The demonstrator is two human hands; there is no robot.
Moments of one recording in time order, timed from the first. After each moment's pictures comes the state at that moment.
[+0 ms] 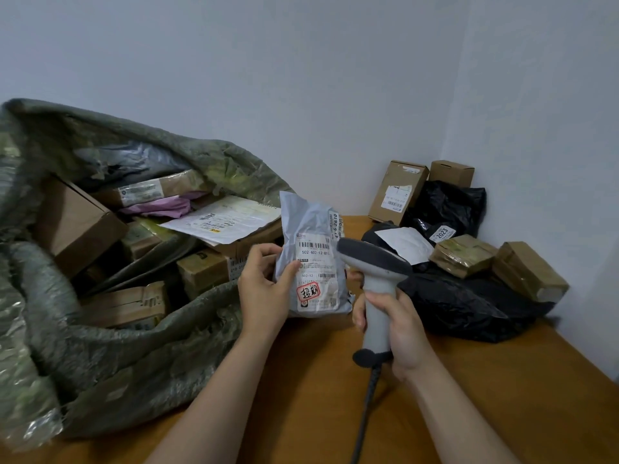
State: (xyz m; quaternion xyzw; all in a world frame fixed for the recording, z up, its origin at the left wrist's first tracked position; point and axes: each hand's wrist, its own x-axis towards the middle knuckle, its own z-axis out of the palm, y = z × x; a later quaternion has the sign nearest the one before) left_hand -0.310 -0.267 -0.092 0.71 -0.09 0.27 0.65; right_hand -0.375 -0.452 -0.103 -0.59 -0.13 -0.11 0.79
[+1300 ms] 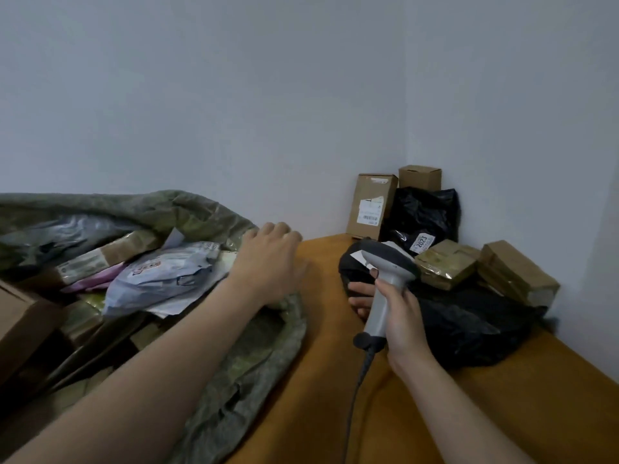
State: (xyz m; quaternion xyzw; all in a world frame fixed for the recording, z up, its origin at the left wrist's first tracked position) left_hand -0.231 -0.322 0.024 0.93 -0.26 0.23 -0.10; right_hand -0.309 -0.500 -0.088 -0.52 0.06 -0.21 0.83
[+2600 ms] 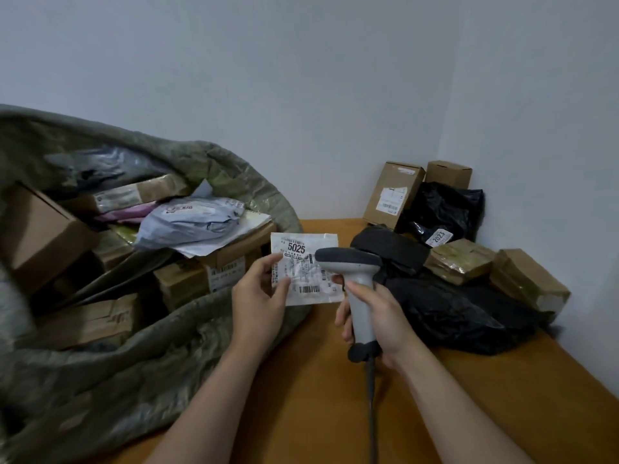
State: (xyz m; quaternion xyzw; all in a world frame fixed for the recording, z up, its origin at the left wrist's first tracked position) left_hand -0.282 -0.275 -0.111 0.79 -0.10 0.30 0.52; right_hand -0.337 -0.469 -0.089 -0.63 -0.06 -0.01 0.77
